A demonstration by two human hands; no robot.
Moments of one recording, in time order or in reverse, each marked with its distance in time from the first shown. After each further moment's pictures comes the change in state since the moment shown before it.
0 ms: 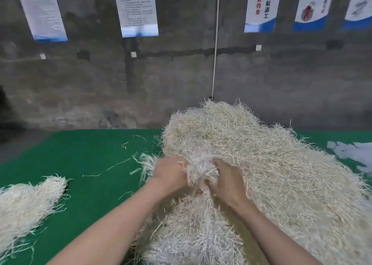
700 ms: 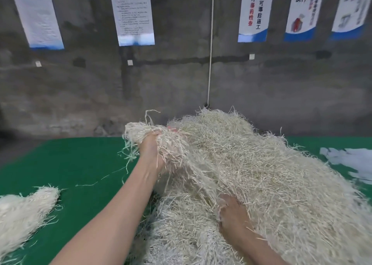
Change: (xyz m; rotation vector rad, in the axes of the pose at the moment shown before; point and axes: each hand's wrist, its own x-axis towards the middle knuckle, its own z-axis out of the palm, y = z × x) left_hand 0.038 -0.010 -0.060 -1.896 0.317 -0.699; right_hand -0.043 0.059 0.038 -0.315 -0.270 0.103
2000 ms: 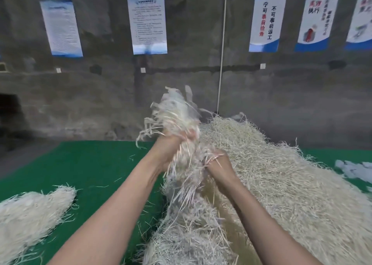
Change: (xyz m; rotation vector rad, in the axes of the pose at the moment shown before) left_hand -0.043 0.040 -0.010 0.534 -0.416 0.216; right_hand 0.024 -0.125 -0.148 1.081 0.039 -0.076
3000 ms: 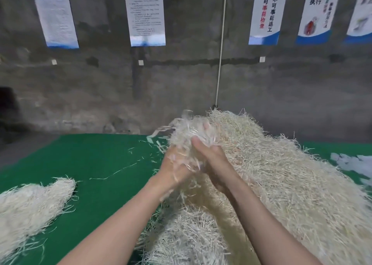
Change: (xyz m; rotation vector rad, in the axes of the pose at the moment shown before) left_hand -0.020 -0.057 0.019 0.465 0.063 0.063; right_hand -0.025 -0.016 0.006 0.259 -0.174 0.070
